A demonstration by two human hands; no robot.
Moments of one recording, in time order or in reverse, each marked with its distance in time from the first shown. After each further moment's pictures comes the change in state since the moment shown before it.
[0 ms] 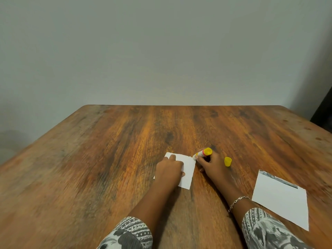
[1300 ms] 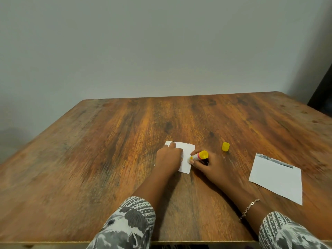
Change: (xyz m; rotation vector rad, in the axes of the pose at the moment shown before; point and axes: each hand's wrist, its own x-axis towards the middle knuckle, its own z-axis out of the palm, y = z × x) left_hand -0.002 -0.001 0.001 0.047 0.018 0.022; right_hand -0.051 -0.011 -0.011 -0.046 -0.151 -0.143
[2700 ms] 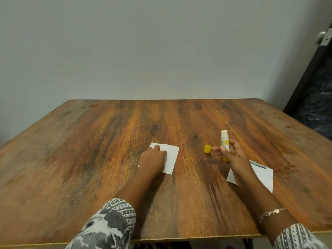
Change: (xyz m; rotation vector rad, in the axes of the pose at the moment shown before) left_hand 0.001 0.000 0.011 -0.004 0.065 0.014; right_hand -0.012 0.020 -0.088 0.532 0.226 0.243
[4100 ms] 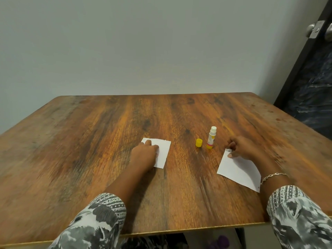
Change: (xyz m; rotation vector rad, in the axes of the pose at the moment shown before) left_hand 0.003 -0.001 0.003 0.041 -0.007 -0.003; right_hand 0.055 -0.010 -0.064 -1.056 -0.246 0.179
